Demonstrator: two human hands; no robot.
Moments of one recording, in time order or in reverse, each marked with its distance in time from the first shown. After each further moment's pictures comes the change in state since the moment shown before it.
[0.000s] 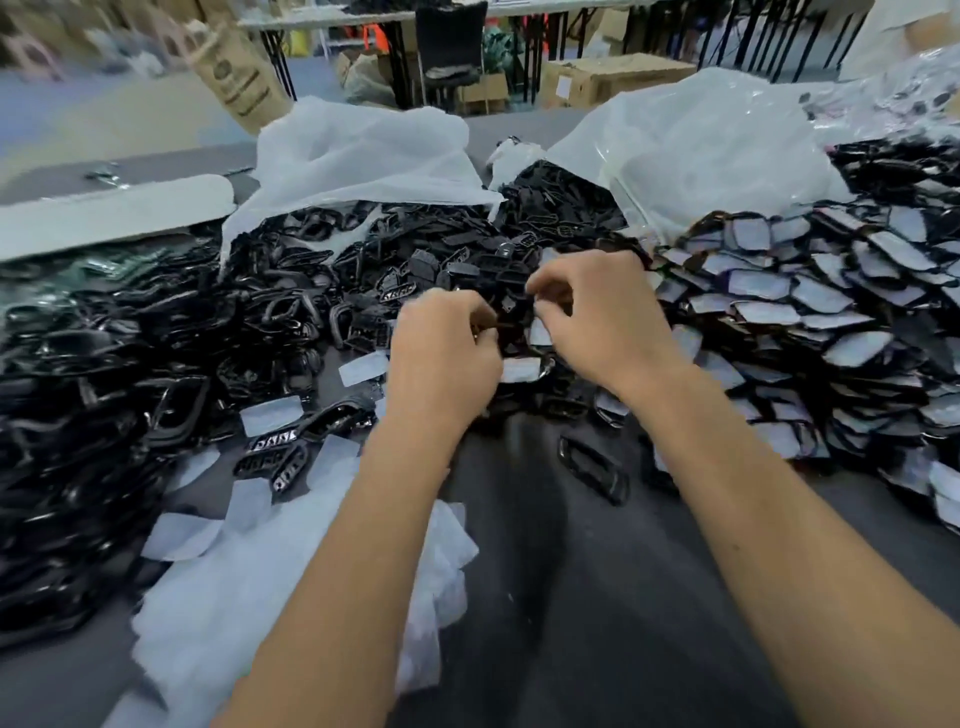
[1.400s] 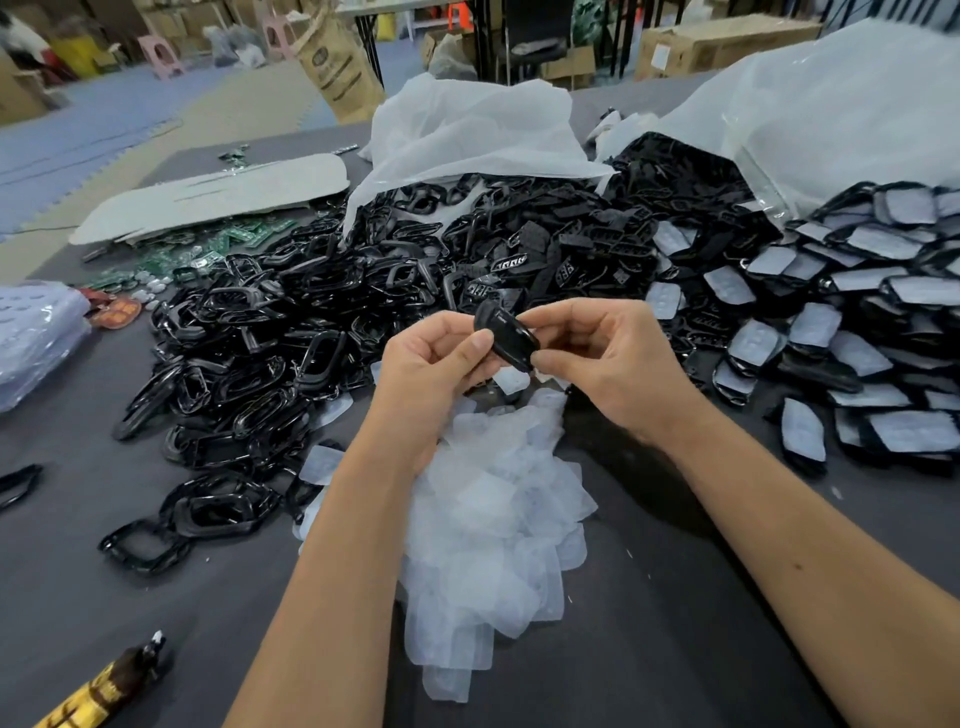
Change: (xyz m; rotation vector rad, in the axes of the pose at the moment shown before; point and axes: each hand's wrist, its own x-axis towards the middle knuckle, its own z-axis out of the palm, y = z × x) left_hand -0.058 -0.095 -0.052 -1.144 -0.083 -0.290; right_hand -0.045 -0.049 0.065 0.952 -0.234 -0.016
